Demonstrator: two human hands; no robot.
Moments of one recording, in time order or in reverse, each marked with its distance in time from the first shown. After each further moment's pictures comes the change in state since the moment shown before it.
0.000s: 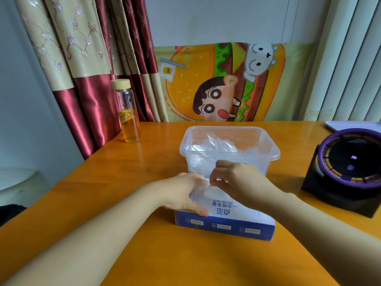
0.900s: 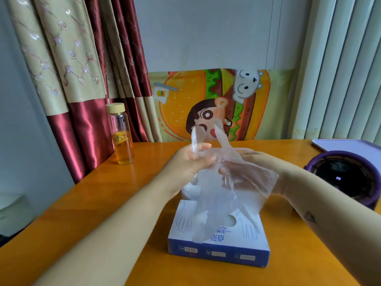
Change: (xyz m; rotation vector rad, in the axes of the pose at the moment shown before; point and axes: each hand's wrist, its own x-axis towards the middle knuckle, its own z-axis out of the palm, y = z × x) left_hand 0.005 0.045 -0.060 -0.957 0.492 0.133; right_hand 0.021 0.014 -0.090 1.510 -0.104 0.808
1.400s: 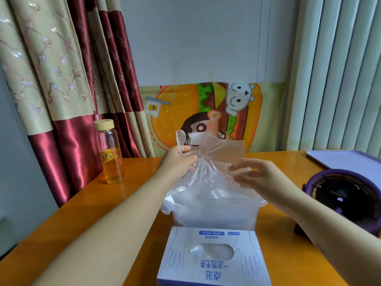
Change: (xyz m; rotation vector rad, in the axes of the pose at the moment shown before) left_hand 0.090 -0.009 -0.013 0.175 0.290 -0.068; right_hand 0.024 0.008 -0.037 -0.681 0.411 -0.431
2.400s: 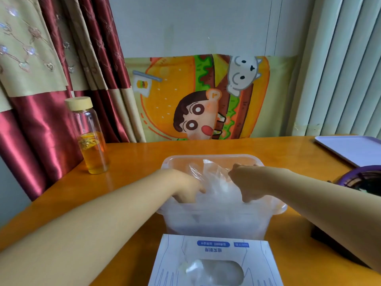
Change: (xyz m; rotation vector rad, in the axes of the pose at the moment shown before) left_hand 0.041 -0.041 0.041 1.233 -0.955 0.081; right_hand 0.084 0.039 0.038 -1.281 -0.731 0.131
